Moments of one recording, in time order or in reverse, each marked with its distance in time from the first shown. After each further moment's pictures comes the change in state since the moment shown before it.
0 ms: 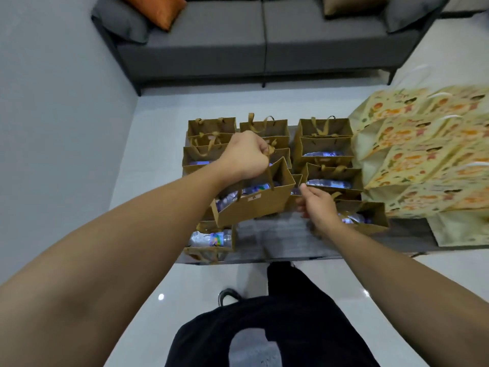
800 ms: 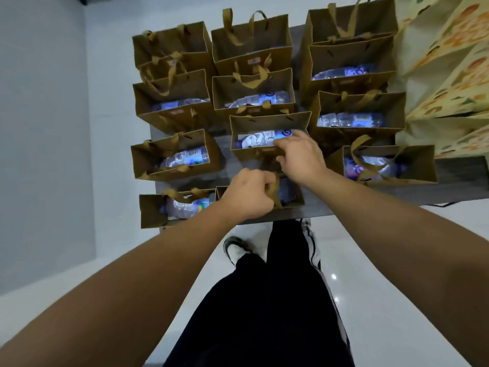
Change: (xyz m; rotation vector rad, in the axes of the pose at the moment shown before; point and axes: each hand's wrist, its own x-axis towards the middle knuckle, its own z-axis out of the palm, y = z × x) left_hand 0.026 -0.110 0.177 0.168 -0.468 -0.039; right_hand 0.118 0.052 0.050 -1.079 -0.226 -0.492
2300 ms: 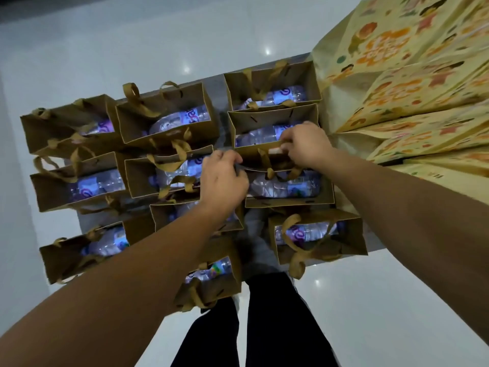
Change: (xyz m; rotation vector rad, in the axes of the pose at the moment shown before) left_hand 0.215 0.095 -0.052 -0.062 0.391 -0.103; right_hand 0.149 0.207 -0.113 0.062 -0.145 0.176
